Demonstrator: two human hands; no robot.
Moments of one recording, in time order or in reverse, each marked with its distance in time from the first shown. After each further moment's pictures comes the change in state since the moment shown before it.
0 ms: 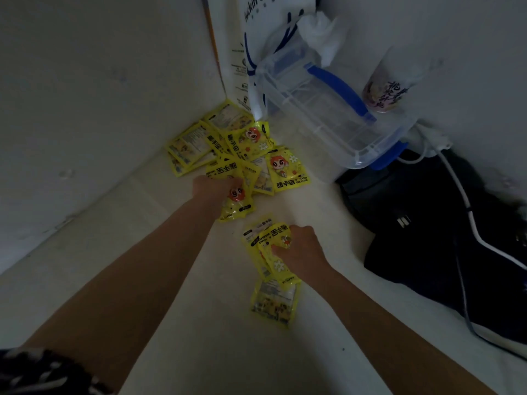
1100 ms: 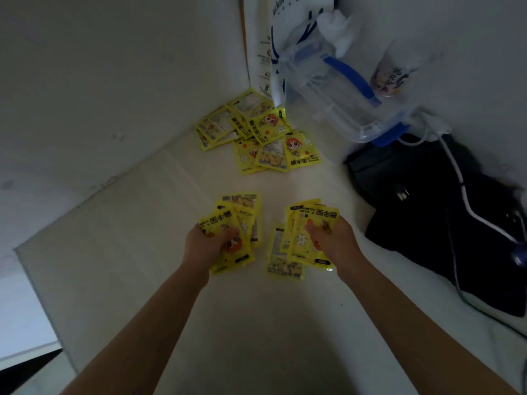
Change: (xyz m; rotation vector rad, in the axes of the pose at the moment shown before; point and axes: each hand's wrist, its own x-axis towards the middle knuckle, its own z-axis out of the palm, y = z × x) left_hand -0.111 -0.144 -0.081 -0.107 -0.032 0.075; right_hand -0.066 0.040 -0.011 0.619 0.103 0.103
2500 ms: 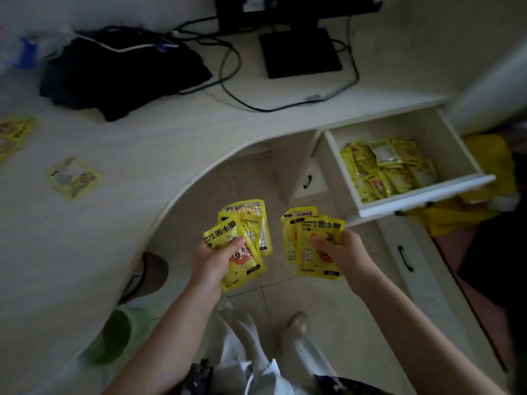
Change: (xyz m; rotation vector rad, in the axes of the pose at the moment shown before) left_hand -0.353 -0.276 -0.010 0.502 -0.829 0.115; right_hand -0.535 0.365 -0.006 0.743 0.726 0.322
